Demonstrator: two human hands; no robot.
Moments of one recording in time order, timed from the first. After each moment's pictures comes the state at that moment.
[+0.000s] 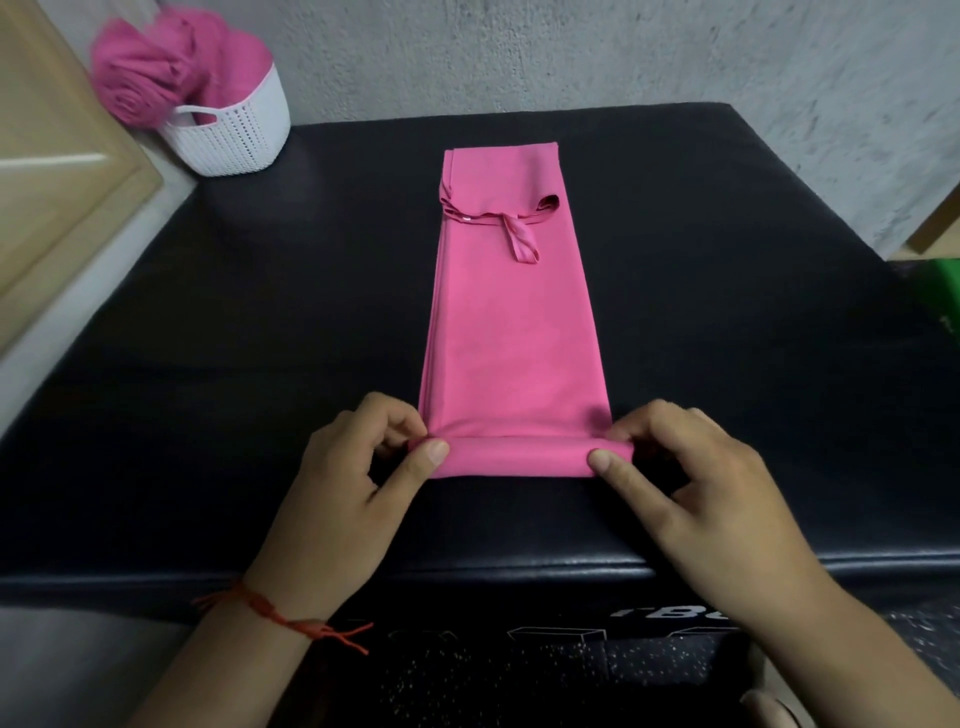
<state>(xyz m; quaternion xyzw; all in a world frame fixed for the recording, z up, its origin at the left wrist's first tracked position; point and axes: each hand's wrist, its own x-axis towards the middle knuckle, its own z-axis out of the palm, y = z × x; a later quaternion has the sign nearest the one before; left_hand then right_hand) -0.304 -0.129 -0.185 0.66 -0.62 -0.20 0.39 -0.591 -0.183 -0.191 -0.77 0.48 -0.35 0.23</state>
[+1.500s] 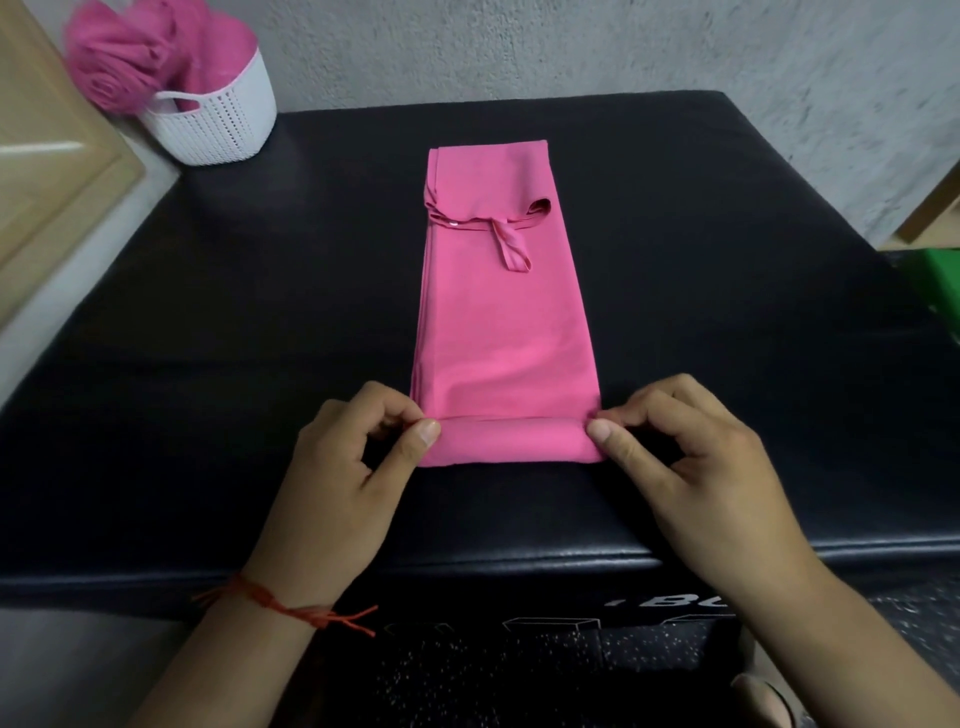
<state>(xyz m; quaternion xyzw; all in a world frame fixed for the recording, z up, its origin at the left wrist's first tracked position) -0.306 -0.132 -0.184 0.67 -0.60 -0.18 0.39 -0.587 -0.190 -0.192 -0.74 0.48 -0.39 0.26</state>
